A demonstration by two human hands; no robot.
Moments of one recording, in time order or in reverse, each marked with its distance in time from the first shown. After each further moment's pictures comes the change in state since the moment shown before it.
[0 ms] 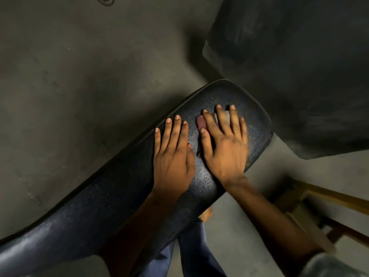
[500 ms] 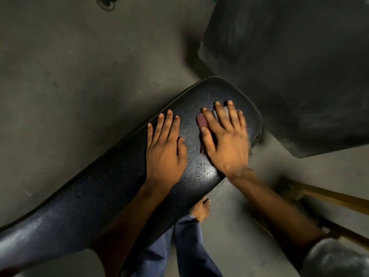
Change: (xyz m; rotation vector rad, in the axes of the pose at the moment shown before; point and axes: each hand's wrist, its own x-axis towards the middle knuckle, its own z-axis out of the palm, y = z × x) left_hand -0.002 0.005 -0.001 -0.054 0.033 -0.042; right_hand -0.004 0.033 -0.009 0.015 0.003 -0.120
